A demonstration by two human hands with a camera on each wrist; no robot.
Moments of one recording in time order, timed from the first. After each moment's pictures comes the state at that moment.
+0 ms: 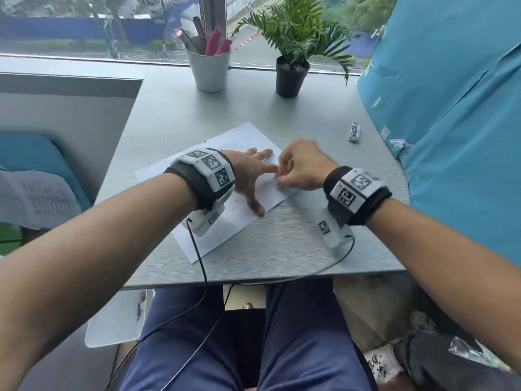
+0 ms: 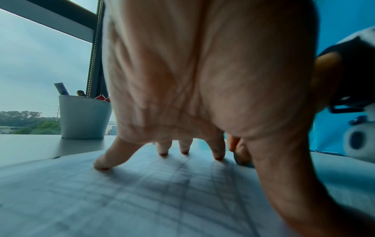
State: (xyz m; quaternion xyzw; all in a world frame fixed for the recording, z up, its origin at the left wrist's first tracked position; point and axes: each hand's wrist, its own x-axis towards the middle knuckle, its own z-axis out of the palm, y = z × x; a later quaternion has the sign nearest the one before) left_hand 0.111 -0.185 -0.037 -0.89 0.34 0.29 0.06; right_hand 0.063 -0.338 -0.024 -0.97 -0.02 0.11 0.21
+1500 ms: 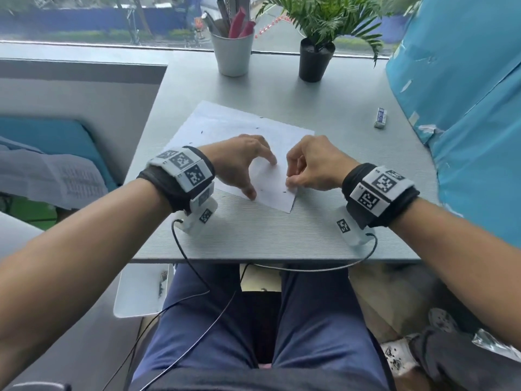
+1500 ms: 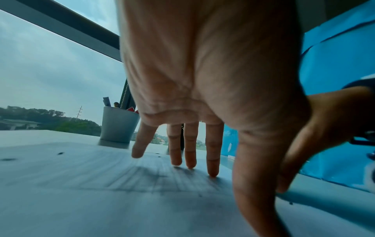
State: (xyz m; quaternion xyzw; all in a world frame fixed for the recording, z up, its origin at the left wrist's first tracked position) left_hand 0.086 -0.128 -0.032 -0.92 0.33 0.20 -0.08; right_hand 0.042 -0.320 -0.030 -0.97 -0.08 0.12 0.22
